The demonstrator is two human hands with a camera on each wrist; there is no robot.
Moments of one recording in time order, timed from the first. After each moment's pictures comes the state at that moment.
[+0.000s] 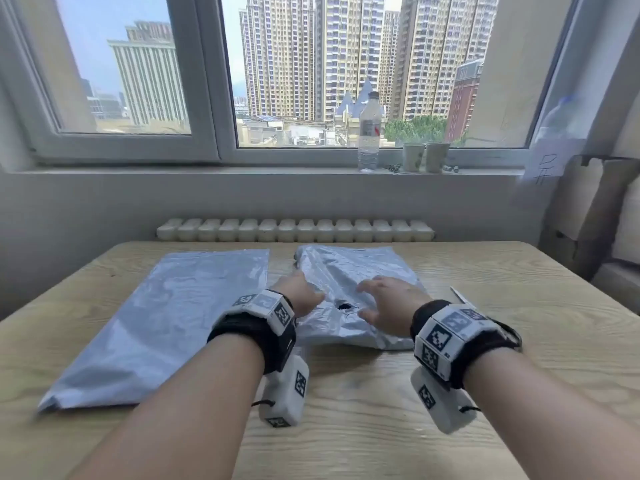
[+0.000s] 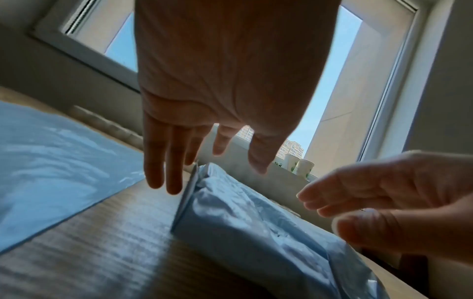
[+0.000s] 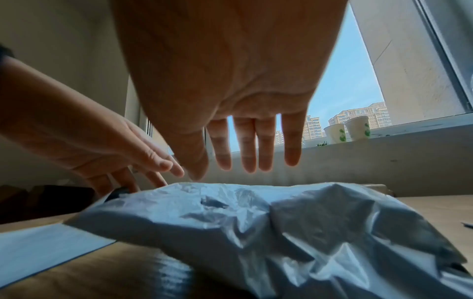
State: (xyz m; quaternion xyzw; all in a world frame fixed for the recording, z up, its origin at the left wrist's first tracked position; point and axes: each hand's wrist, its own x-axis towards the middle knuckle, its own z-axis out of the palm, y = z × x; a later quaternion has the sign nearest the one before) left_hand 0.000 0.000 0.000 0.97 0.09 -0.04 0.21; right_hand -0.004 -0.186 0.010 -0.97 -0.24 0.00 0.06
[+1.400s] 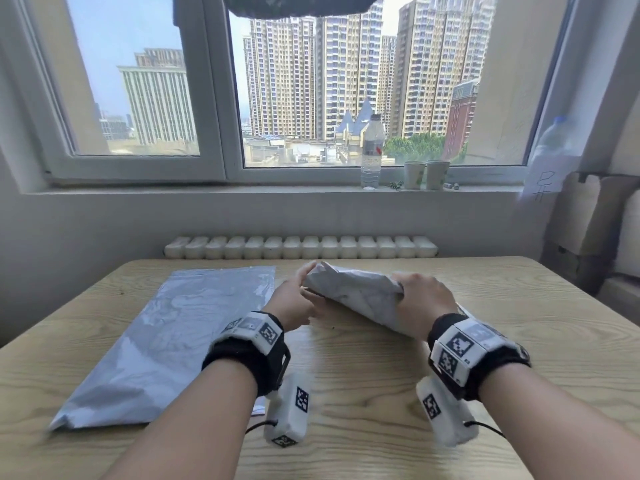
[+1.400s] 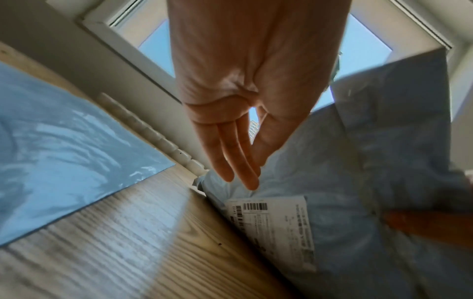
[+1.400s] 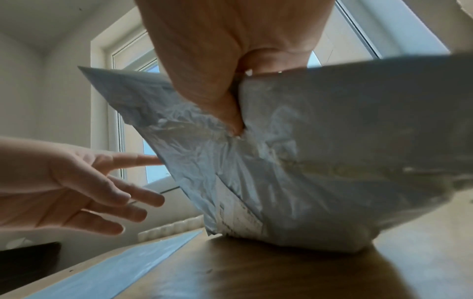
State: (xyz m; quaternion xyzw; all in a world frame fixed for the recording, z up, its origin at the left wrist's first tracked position) left_hand -0.012 0.017 0.006 0.84 0.04 0.01 0.54; right_hand -0.004 -0.199 0.022 -0.97 -0.12 -0.15 0.17
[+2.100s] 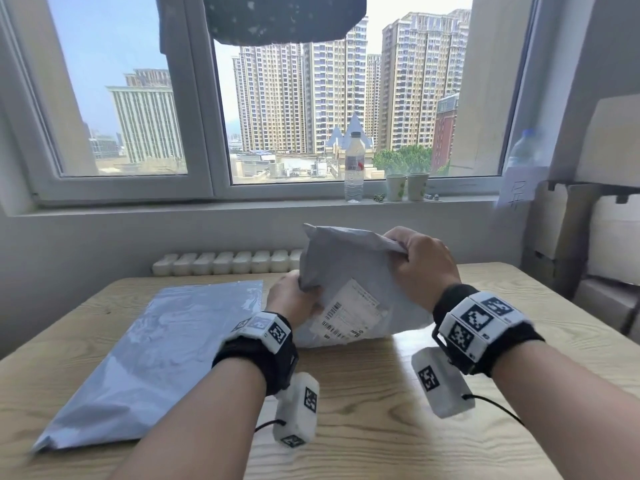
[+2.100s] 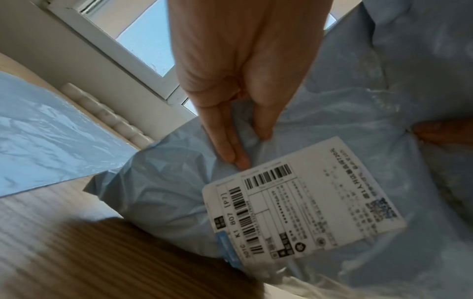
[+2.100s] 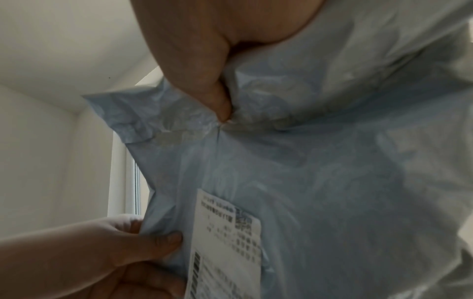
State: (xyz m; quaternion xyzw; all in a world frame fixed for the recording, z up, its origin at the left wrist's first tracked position) left_hand -0.012 -0.021 0.031 0.86 0.07 0.12 0.49; right_hand -0.023 -0.223 0.087 -0.90 -0.14 -0.25 0.31
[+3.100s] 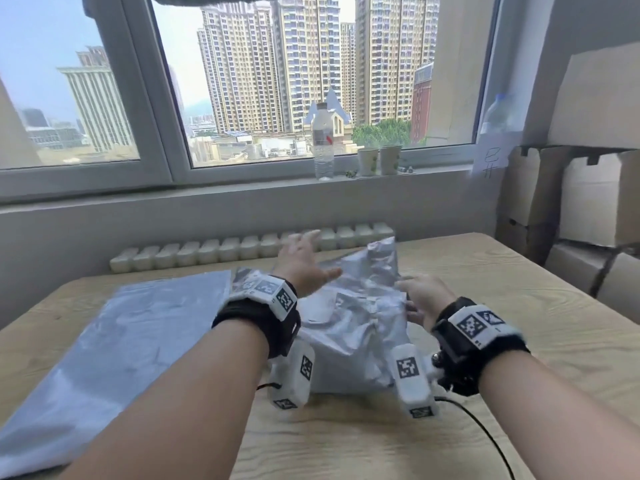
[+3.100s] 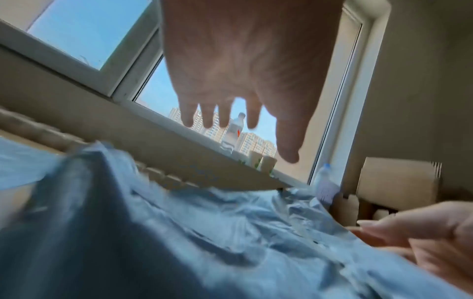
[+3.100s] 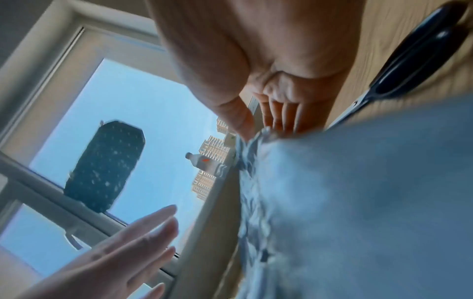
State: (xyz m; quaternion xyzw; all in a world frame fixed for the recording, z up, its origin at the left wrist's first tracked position) left_hand 0.029 -0.075 0.048 0.97 -0.05 0.08 0.22; right_hand 0.041 -0.279 -0.008 -0.72 0.14 0.06 0.68
